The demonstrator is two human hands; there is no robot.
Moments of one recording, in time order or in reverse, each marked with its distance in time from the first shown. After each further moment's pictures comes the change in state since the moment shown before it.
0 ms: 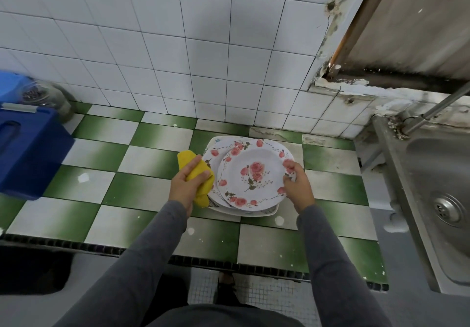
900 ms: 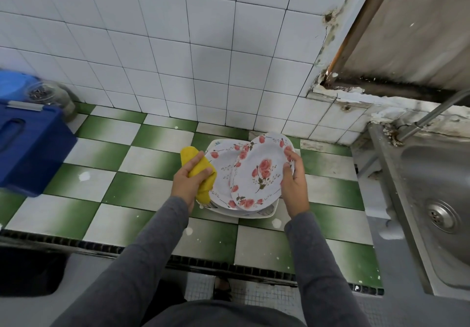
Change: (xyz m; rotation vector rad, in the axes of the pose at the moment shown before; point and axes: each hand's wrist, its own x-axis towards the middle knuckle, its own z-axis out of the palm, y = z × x) left_hand -0.006 0.009 0.008 -0.009 -0.011 0.045; right_hand -0.031 -0.026 0.013 0.185 0.033 -0.211
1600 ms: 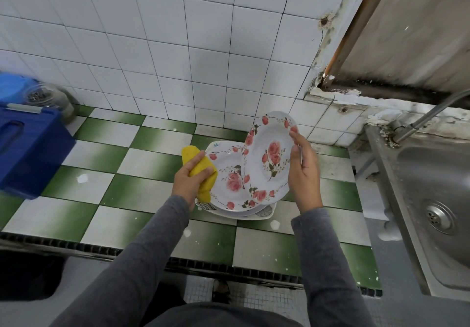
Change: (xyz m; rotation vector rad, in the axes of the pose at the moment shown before) left_hand 0.001 0.002 0.006 -0.009 -0.020 0.013; right_hand -0.004 -0.049 -0.012 -0.184 0.054 -0.339
